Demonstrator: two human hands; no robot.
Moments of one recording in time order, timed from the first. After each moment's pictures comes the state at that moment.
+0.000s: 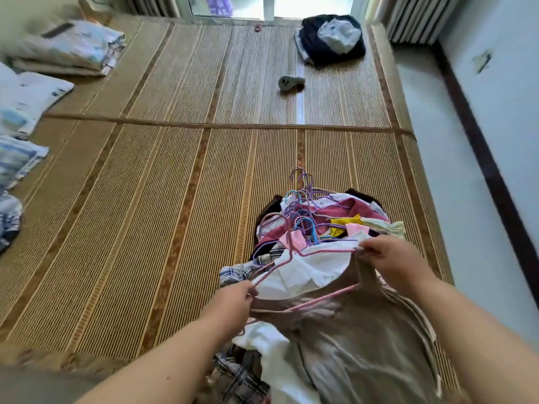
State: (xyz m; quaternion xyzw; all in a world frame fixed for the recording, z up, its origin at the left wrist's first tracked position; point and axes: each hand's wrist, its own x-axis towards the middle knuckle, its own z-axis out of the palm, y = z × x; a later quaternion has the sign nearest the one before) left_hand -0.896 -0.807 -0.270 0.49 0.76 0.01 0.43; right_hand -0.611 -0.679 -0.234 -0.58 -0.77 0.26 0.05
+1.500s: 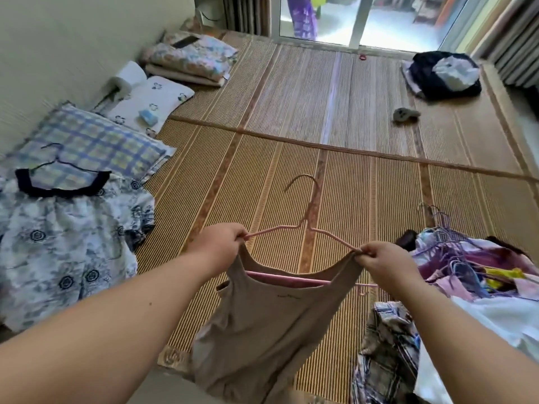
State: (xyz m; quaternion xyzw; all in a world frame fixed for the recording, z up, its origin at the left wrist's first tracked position) left_hand -1.334 -0.838 -0.201 0.50 0.80 0.11 0.32; right_hand -1.036 -0.736 -0.217 -0.60 -0.74 0.31 0.01
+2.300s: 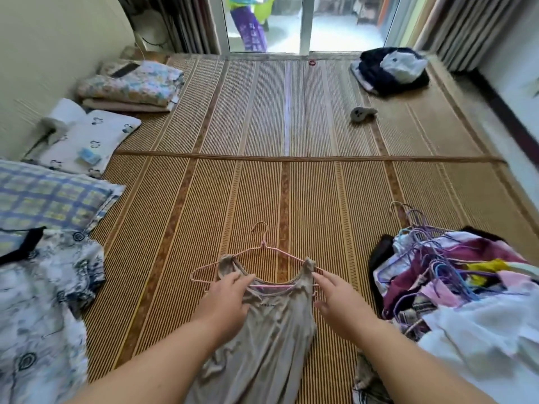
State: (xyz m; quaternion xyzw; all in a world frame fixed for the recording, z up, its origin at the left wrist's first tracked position) left_hand -1.265 -0.776 -0.291 0.59 0.75 0.00 0.31; right_hand -1.033 -0.717 -0.312 -0.57 -0.75 0.33 -0.04
